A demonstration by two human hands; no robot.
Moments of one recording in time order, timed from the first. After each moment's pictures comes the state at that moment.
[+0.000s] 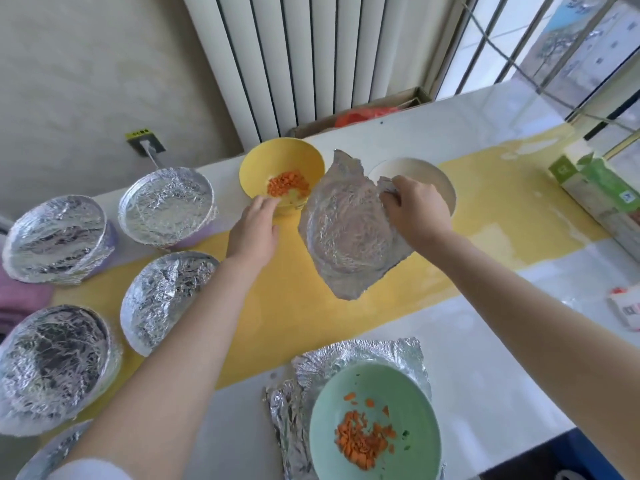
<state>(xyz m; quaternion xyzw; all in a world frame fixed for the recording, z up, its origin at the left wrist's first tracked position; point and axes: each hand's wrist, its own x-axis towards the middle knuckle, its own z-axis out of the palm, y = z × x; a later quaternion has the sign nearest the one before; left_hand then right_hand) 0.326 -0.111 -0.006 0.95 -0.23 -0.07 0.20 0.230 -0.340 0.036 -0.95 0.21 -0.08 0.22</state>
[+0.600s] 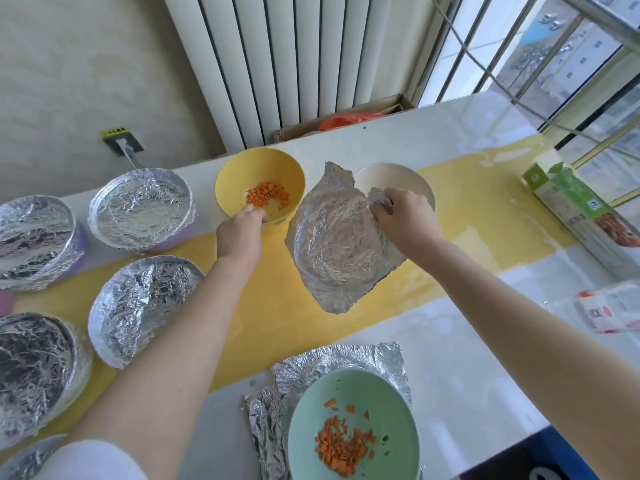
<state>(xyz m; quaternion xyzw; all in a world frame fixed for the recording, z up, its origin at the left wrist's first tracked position) 0.338 -0.125 -0.032 0.97 -0.20 -0.03 0.11 0.220 -0.351 0.037 -0.94 0.24 -0.04 0.24</state>
